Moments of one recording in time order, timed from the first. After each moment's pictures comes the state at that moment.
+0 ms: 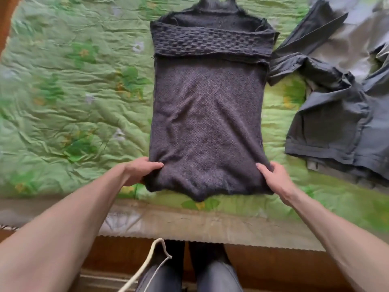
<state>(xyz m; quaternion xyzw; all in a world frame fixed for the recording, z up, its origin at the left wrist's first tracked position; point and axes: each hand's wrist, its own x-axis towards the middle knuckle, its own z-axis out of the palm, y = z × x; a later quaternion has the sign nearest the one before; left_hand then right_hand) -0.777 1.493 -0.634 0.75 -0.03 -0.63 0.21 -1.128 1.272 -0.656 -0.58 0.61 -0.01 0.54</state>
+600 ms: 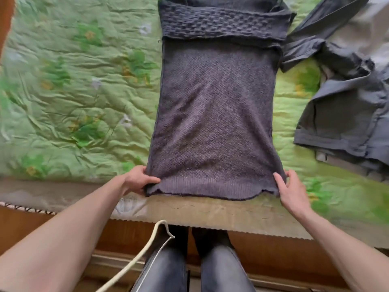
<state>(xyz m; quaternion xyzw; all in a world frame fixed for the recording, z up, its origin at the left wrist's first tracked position) -0.795 1.563 -0.643 0.78 -0.04 -0.61 0.13 -1.179 1.318 -0.647 -0.67 0.64 0.07 0.38</state>
